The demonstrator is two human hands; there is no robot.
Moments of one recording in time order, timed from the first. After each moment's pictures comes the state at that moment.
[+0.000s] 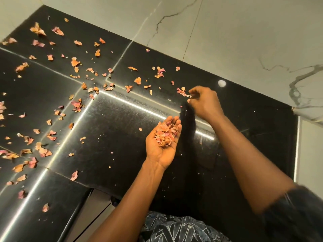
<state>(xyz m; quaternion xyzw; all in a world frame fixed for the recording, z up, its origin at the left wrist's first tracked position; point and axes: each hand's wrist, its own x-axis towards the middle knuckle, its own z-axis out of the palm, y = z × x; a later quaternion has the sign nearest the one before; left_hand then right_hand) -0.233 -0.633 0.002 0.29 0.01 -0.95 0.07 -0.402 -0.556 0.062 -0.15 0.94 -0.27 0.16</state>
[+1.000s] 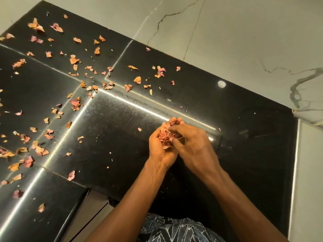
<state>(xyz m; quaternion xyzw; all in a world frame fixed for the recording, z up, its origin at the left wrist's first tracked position) -0.239 -0.625 0.003 0.31 -0.01 -0.95 0.03 -0.269 -0.533 0.097 -0.28 0.88 -0.34 0.16</state>
